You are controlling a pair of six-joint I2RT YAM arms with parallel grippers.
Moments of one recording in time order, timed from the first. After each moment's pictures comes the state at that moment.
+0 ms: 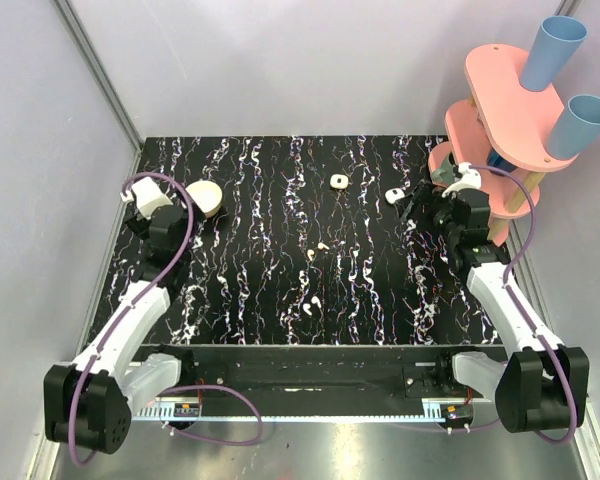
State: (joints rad) left arm -0.19 1.00 0.62 0.12 -0.63 -0.34; right arm 0.07 1.11 0.73 0.05 -0.17 0.44
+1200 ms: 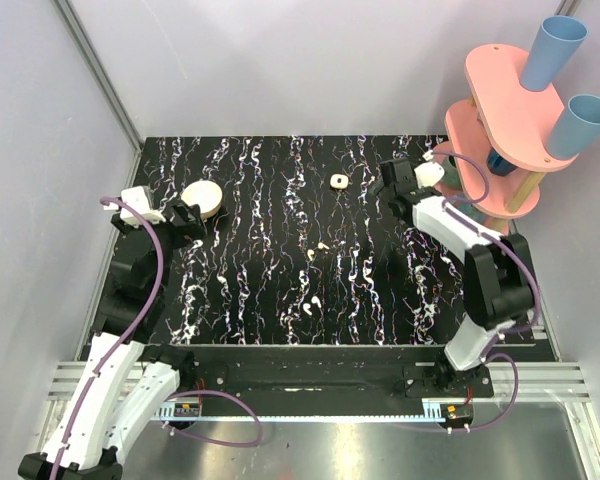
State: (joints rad) left arm -0.26 0.61 0.76 -0.23 -0.32 -0.26; right arm 0.34 1.65 1.18 -0.30 0.47 0.93
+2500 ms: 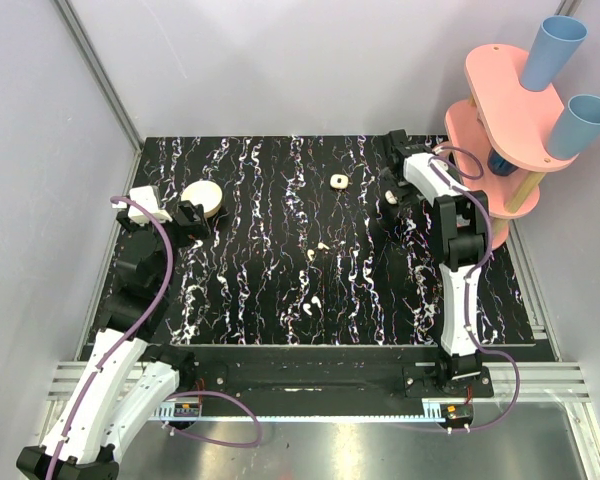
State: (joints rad) left arm -0.29 0.62 0.73 -0.17 -0.35 -0.19; right arm 0.20 2.28 1.91 -0.82 0.45 1.31
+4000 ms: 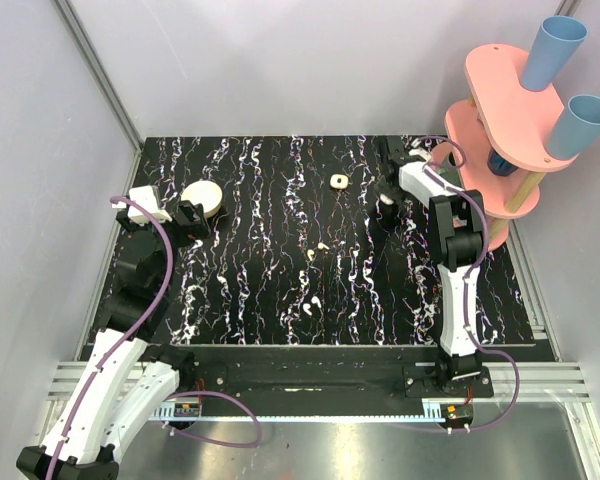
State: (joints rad) left arm -0.29 0.62 0.73 -0.16 -0.35 -0.19; right arm 0.21 2.32 1.87 -0.63 0.40 0.91
